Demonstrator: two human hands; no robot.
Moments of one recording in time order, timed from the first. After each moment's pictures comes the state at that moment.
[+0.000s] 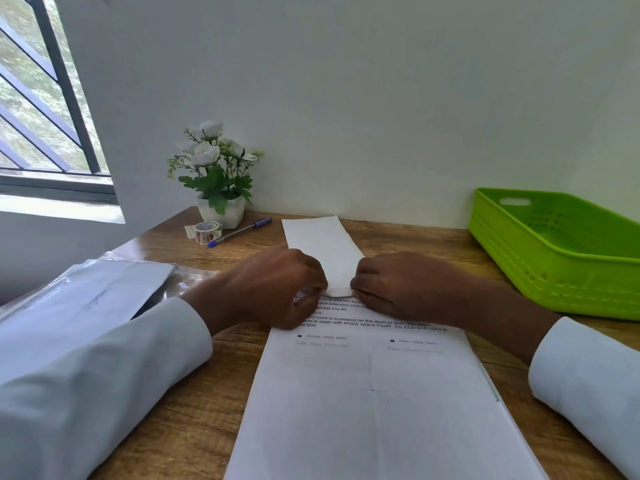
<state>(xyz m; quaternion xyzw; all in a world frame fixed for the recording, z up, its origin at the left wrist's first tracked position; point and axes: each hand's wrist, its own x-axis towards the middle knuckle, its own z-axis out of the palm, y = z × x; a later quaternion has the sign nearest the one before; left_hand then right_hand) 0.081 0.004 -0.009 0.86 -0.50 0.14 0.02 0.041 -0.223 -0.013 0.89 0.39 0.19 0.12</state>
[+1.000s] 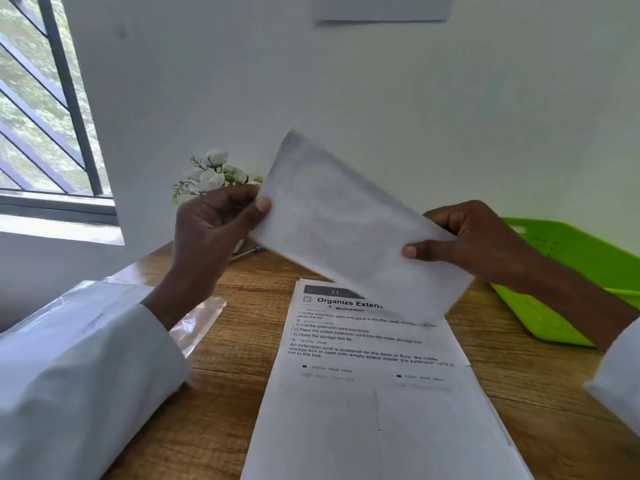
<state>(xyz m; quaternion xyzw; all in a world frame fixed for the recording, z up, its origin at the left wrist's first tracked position) 0.097 0.043 0.026 0.62 -0.30 0.26 0.68 0.026 -0.260 0.061 0.88 0.15 0.18 -0.42</state>
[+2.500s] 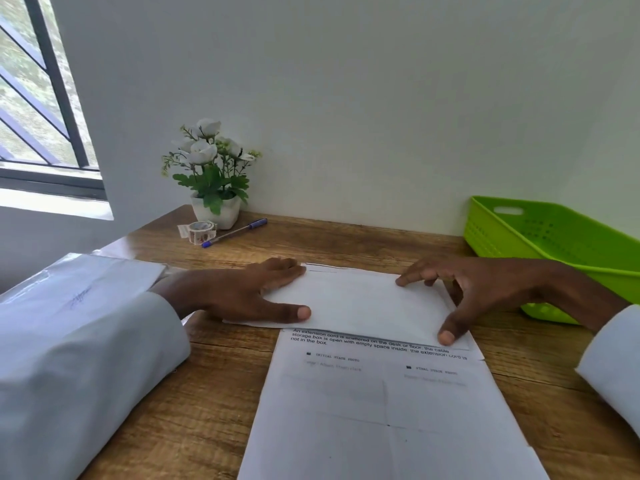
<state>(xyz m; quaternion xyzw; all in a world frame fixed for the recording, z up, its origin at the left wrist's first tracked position) 0.108 0.041 -0.013 0.92 -0.33 -0.20 0.07 0.036 -0.305 0.021 0.96 0.15 -0.18 -0.12</state>
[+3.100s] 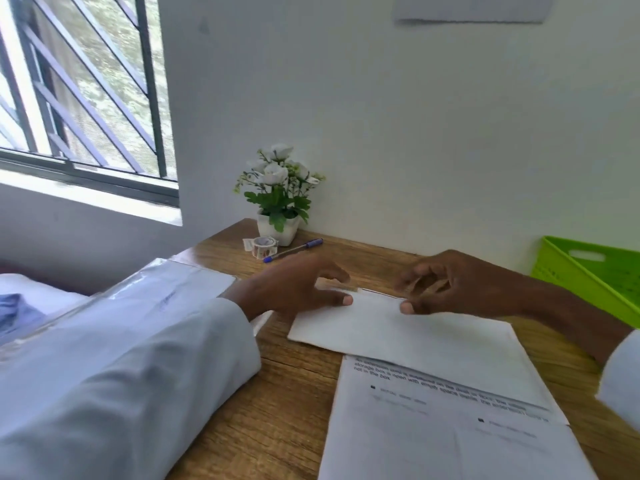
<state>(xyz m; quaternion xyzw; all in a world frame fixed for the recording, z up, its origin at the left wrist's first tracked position) 0.114 0.045 -0.001 0.92 -0.33 0.02 0.20 0.067 -0.214 0.038 0.95 0.20 -0.03 -0.24</state>
